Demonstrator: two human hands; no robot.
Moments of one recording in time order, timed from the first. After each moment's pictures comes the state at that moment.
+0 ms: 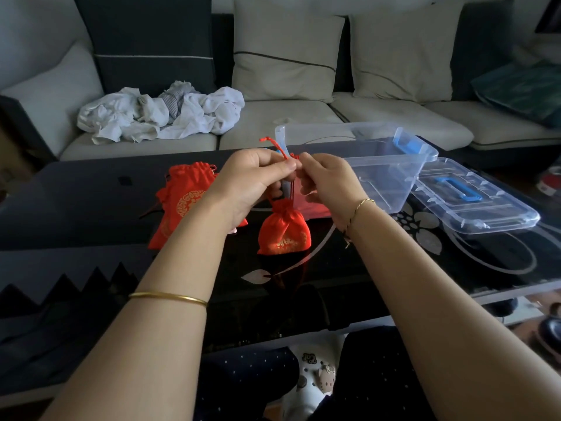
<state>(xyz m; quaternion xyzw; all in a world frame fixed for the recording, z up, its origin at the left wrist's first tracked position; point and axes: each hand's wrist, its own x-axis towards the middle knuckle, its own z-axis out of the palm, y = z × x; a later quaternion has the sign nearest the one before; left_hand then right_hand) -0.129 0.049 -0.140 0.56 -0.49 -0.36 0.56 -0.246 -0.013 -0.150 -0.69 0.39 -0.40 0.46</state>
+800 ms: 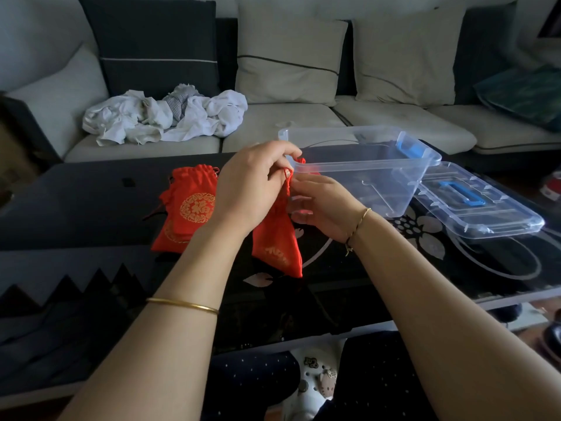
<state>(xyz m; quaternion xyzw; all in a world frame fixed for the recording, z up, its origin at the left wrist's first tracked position) -0.126 0.047 -0.150 0.59 -0.65 0.10 0.47 -0.244 -0.015 -0.165 -0.60 0.30 -0.29 0.68</state>
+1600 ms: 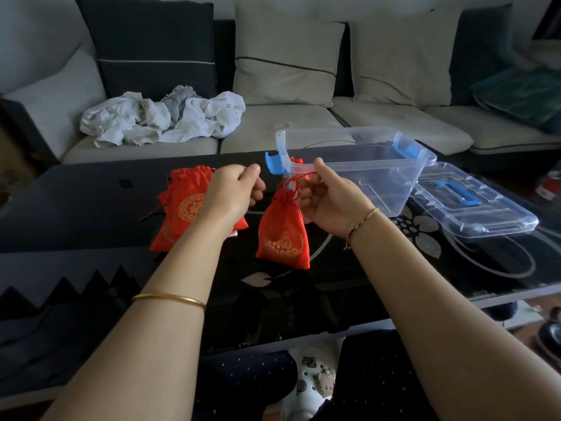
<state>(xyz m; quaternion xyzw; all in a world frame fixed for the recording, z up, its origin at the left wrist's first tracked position) -0.110 0.047 -0.161 0.70 -0.46 -0.18 0.52 -0.253 -0.023 -0.164 -0.39 0.30 -0.39 0.78</state>
